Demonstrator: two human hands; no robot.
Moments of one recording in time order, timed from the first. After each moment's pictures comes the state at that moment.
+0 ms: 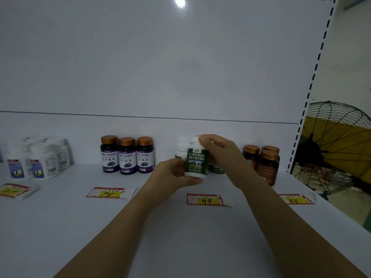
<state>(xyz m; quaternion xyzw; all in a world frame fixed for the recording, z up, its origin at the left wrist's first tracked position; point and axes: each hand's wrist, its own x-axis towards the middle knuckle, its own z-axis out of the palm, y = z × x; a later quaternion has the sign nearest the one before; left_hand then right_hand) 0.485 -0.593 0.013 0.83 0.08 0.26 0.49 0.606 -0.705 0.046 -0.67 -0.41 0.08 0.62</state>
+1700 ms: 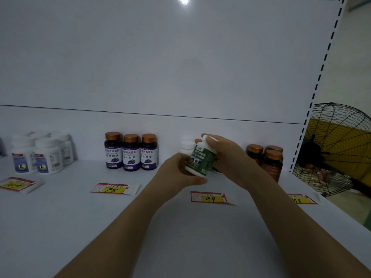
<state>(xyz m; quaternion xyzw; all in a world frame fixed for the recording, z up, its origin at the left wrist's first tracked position) 0.482 -0.598 0.016 0.81 0.09 0.25 0.53 0.606 -0.709 0.044 -0.55 -0.42 0.27 0.67</state>
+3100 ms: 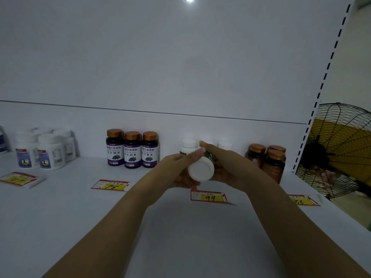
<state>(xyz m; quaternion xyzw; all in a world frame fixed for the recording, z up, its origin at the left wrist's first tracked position) 0.476 -0.597 0.028 0.75 0.09 0.17 0.63 0.598 -0.707 0.042 -0.66 -0.30 0.33 0.60</state>
